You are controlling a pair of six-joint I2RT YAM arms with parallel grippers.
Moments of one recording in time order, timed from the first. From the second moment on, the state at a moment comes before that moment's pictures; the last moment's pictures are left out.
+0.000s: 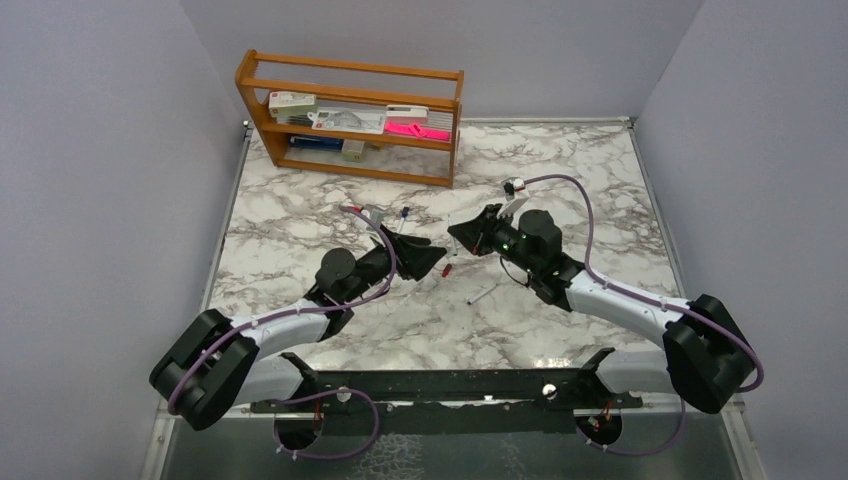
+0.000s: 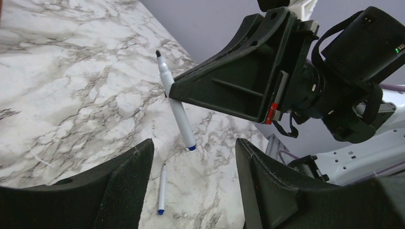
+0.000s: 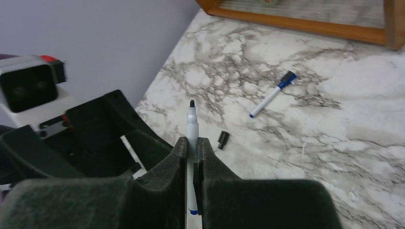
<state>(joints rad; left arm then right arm) -0.67 1.24 0.33 1.04 0.28 -0.73 0.68 1.25 0.62 0.52 -0.13 0.62</state>
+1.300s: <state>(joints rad) -0.70 1.29 0.48 1.07 0.47 -0.68 0.67 1.10 0.71 0.49 -0.38 0.50</state>
